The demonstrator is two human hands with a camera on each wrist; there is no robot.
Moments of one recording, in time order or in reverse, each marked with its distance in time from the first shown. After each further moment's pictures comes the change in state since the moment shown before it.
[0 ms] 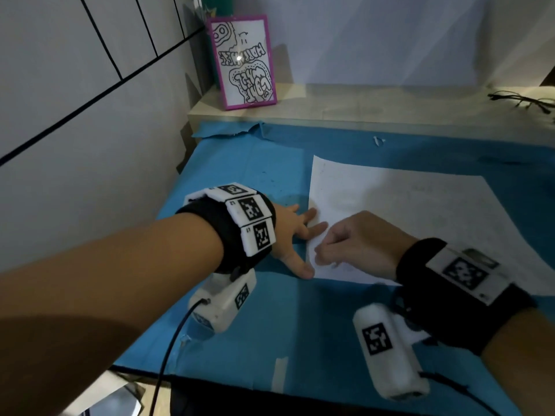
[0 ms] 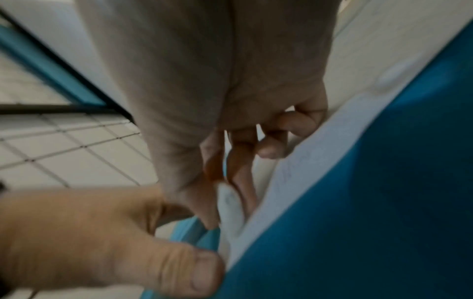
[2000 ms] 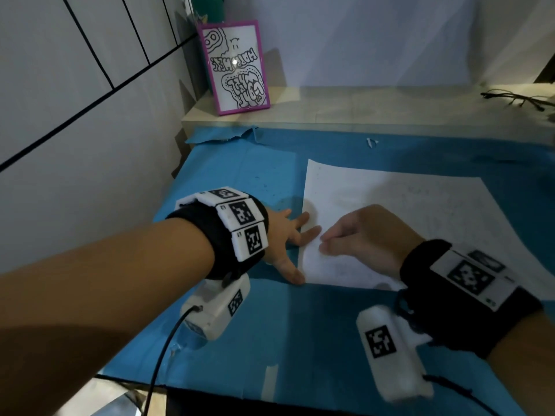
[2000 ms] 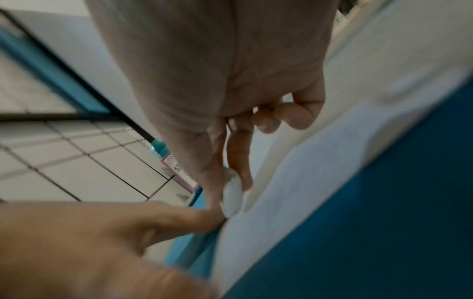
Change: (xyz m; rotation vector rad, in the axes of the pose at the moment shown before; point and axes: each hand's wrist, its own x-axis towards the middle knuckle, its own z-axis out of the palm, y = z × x) left_hand -0.003 0.007 -0.009 0.036 -0.087 -0.030; right_hand 0.003 0.014 -0.016 -0.060 0.147 -0.031
